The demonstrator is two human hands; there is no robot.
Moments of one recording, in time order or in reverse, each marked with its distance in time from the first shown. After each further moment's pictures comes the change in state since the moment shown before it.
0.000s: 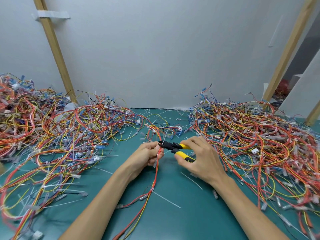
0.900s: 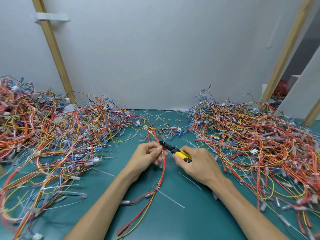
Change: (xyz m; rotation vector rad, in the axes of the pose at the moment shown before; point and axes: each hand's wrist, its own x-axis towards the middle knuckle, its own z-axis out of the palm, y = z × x) left_hand -0.004 -0.001 0.007 0.062 0.121 0.132; right_hand -0.003 0.002 0.007 -0.023 -0.196 0.172
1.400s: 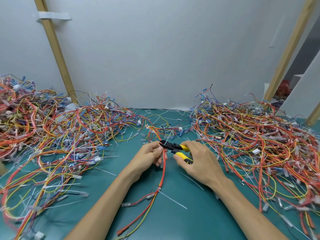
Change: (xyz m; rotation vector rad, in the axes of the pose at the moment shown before) left_hand -0.002 0.006 0.002 0.086 -0.048 -0.044; right_hand 0.000 0.000 0.003 -0.038 0.076 -0.082
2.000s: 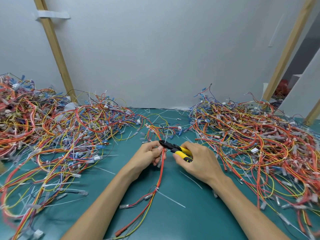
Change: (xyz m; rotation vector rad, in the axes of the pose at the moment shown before) left_hand 0.001 -0.001 0.000 0.001 -0.015 -0.020; right_hand 0.000 -0.001 -0.003 0.040 -0.028 0.034
